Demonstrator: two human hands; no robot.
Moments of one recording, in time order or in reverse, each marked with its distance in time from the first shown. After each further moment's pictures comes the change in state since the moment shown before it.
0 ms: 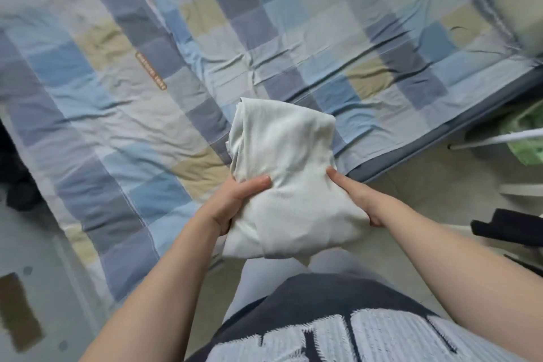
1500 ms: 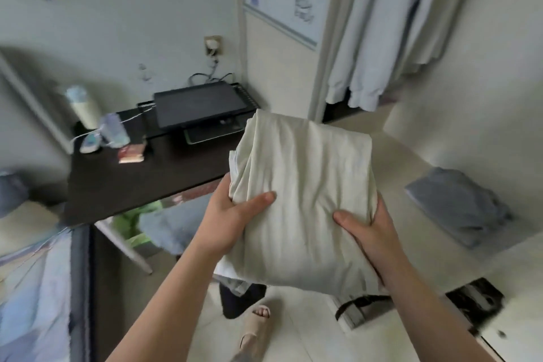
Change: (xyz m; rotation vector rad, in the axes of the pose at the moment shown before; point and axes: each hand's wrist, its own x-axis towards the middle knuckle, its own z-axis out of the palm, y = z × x) left_hand -0.203 -0.310 0.810 0.997 -1.204 0.394; right_hand -0.490 0.594 -0.301 1.219 1.638 -0.819
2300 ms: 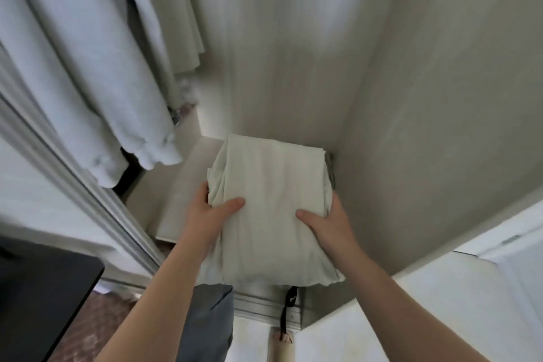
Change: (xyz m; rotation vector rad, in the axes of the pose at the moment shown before) left_hand 0.304 -0.054 0.304 0.278 -0.682 -0.162; right_hand 0.158 0.043 -0.166 0.026 0.907 0.258
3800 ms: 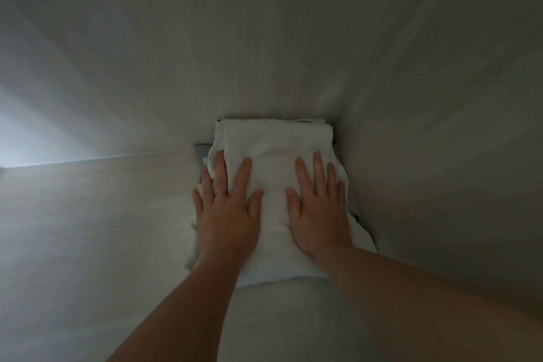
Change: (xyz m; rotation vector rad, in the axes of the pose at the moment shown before) left_hand 0.451 -0.220 0.243 1.117 -0.269 0.478; right_hand 0.441 0.244 0.050 -1.081 0.246 0.000
